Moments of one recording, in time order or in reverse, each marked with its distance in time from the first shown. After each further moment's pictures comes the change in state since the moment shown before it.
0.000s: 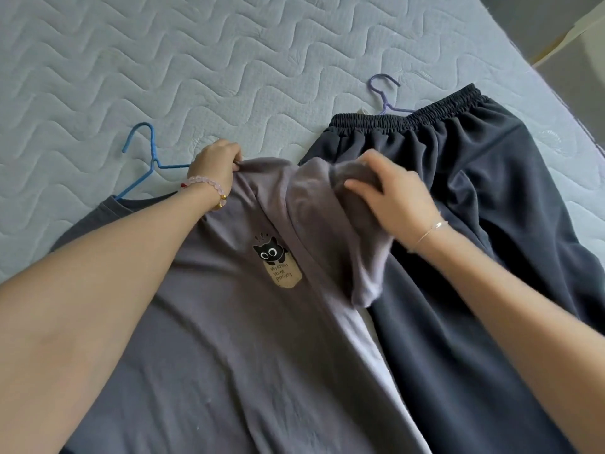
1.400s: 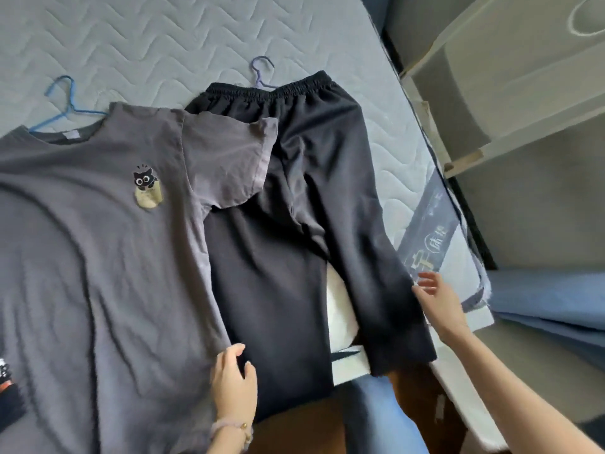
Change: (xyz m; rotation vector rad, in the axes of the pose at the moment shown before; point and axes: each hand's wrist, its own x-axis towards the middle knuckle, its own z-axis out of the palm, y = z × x) left_hand -0.442 0.362 0.126 -0.498 -0.154 -0.861; right_hand -0.281 0.340 -0.168 0.193 -0.078 0.739
